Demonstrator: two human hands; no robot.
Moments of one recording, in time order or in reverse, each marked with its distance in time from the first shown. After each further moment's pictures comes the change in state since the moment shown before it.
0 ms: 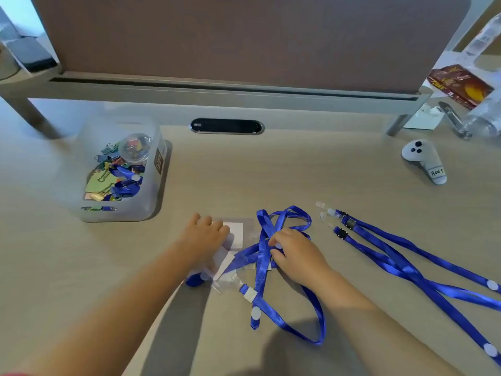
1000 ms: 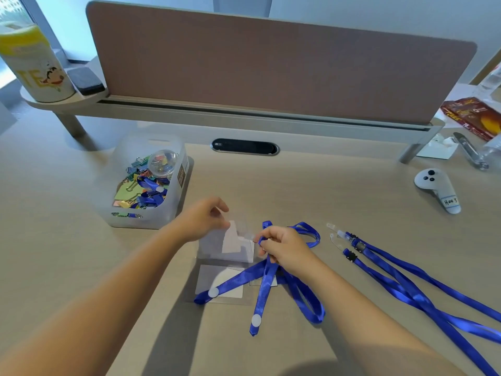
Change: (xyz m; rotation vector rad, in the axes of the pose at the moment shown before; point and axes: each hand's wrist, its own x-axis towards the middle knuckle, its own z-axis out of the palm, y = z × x) left_hand -0.027 -0.041 -0.047 -1.152 0.313 -0.304; right_hand 0.008 -0.040 -0.028 0.736 -0.102 -0.023
